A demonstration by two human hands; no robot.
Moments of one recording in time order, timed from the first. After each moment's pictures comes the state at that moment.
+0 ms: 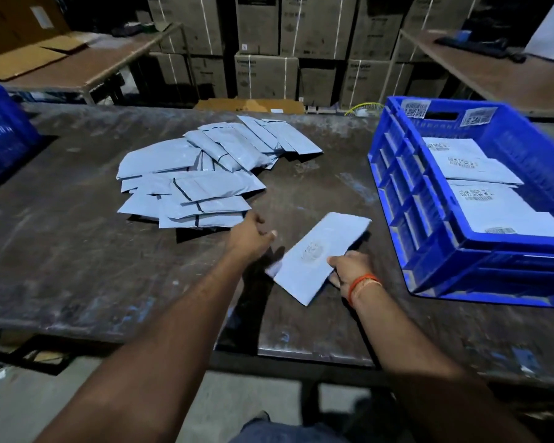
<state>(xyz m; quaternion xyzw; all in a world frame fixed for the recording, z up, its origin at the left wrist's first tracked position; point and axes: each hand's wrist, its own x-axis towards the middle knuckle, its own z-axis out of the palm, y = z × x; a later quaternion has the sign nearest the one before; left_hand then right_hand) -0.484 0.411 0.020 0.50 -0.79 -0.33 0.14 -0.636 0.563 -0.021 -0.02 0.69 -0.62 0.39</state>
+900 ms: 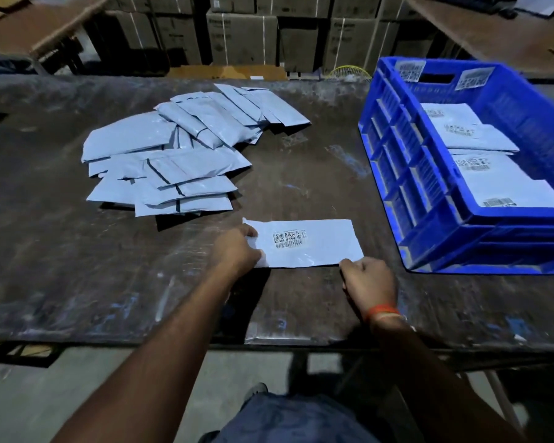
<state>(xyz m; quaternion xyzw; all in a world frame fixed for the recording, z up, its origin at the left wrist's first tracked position) -0.461 0.429 -0.013 0.51 -0.79 -0.34 0.06 -0.604 0.636 0.004 -0.14 0.89 -0.39 0.19</state>
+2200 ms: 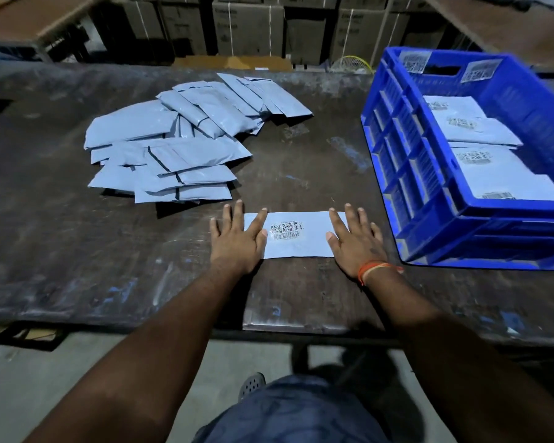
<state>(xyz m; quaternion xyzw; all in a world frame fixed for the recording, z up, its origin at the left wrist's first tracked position) -0.465 0.435 -0.058 0.41 -0.91 -0.08 0.01 -0.675 0.602 -0.045 -0.46 0.89 -0.01 0.06</state>
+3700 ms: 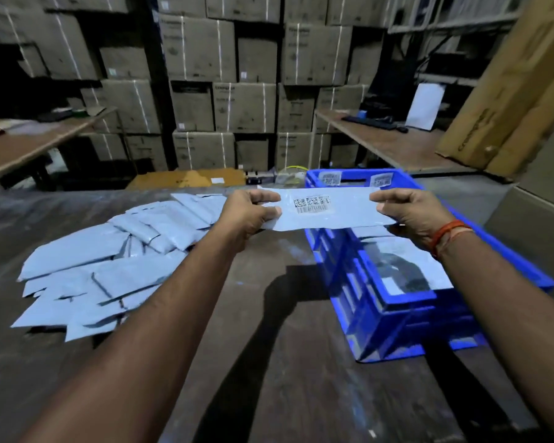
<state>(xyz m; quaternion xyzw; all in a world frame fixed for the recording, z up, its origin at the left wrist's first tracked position) -0.632 0.418 0.193 0.26 -0.68 -0.63 0.26 -0.838 0.644 0.201 -0.25 0.74 -0.60 0.17</state>
